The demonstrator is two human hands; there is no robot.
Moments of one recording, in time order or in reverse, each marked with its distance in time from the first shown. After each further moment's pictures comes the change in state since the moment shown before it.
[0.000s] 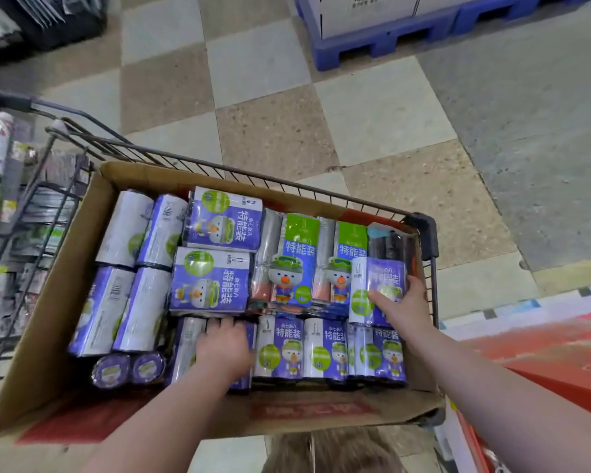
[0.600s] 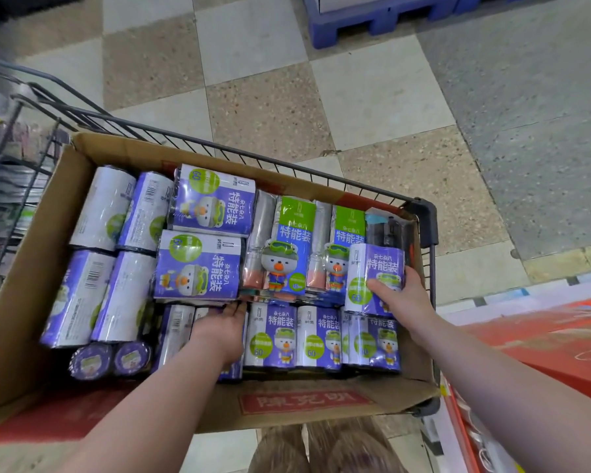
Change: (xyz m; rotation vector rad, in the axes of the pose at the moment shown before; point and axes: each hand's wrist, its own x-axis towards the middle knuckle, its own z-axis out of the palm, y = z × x) left_hand 0.025 -0.001 0.008 0.108 -0.111 0.133; right_hand 0.010 0.011 -0.003 0.061 -0.078 0.004
